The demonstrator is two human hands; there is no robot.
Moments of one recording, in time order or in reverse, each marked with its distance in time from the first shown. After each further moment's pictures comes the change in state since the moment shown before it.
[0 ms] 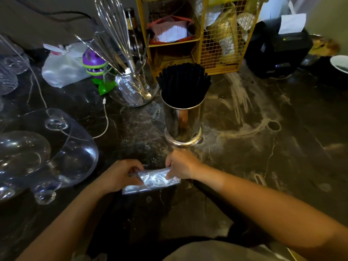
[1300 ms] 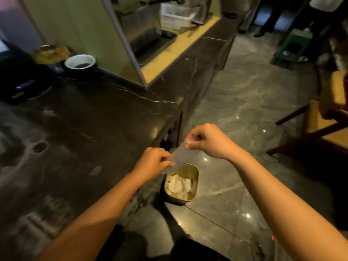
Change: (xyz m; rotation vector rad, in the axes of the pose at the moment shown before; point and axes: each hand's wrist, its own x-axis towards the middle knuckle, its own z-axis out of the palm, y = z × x) left_hand 0.067 0.458 0.329 0.151 -0.328 0.900; right_hand -0.484 0.264 -0.043 0.375 0.796 0.757
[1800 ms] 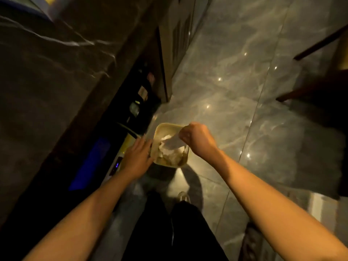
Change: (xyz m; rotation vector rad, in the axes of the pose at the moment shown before) left_hand 0.093 -0.108 0.199 0.333 -0.346 -0.293; right_hand 0.063 0.238 0.113 0.002 -0.015 0.242
